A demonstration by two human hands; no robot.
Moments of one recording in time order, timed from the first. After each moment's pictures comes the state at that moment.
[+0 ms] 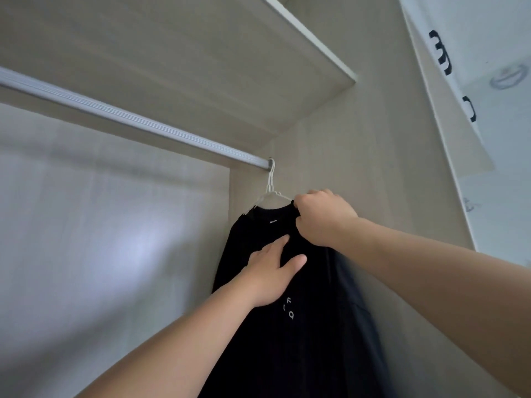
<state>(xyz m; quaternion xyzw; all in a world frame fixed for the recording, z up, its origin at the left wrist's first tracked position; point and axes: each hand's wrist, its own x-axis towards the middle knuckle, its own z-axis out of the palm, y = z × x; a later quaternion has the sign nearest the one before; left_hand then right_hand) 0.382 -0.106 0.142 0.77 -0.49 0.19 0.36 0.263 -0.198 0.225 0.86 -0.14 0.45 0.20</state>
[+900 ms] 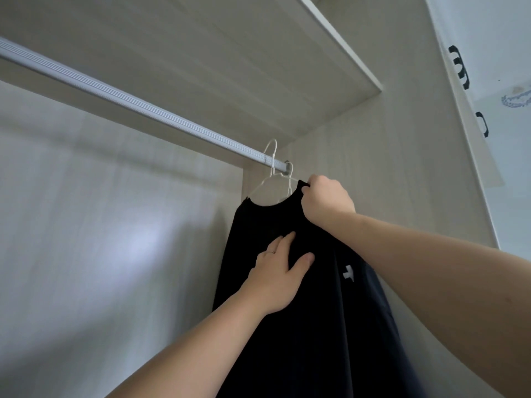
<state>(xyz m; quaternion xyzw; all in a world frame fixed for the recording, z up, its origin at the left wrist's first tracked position) 0.382 -0.087 0.129 0.71 -0.50 0.22 0.44 0.295 -0.176 0.253 0.81 -0.17 0.56 -0.05</state>
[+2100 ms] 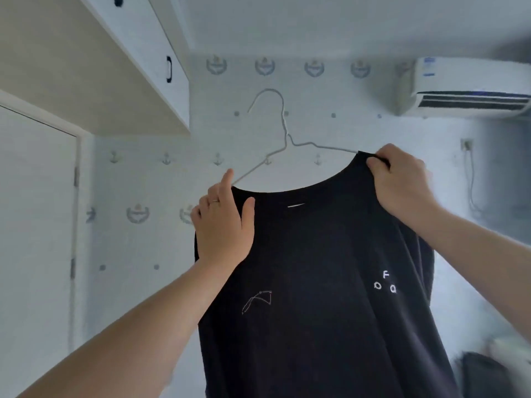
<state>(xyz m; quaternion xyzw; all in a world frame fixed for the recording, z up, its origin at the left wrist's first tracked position) -0.182 -0.480 0.064 0.51 -0.59 0.26 0.57 -0.455 -0.454 0.135 0.60 -0.50 0.60 0.17</state>
